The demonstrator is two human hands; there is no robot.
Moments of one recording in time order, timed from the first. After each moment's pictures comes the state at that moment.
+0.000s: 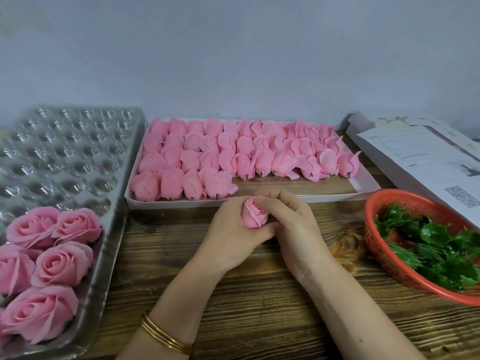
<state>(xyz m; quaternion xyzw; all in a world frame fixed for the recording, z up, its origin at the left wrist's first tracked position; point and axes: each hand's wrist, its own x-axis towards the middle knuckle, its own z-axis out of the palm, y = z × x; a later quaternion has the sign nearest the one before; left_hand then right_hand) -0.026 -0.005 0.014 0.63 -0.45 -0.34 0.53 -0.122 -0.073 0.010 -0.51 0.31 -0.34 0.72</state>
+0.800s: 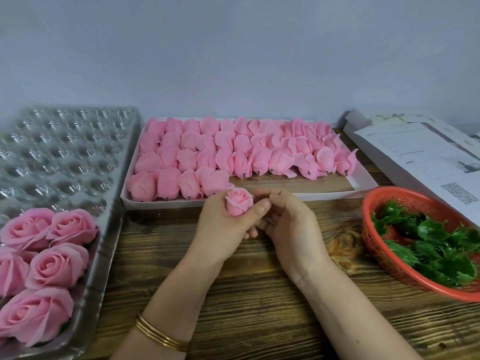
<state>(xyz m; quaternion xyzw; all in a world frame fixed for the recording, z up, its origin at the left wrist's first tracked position) -0.021 -0.007 0.003 0.60 -0.36 -0.35 0.63 -0.123 -0.071 0.011 -0.45 0.30 -0.35 0.77</state>
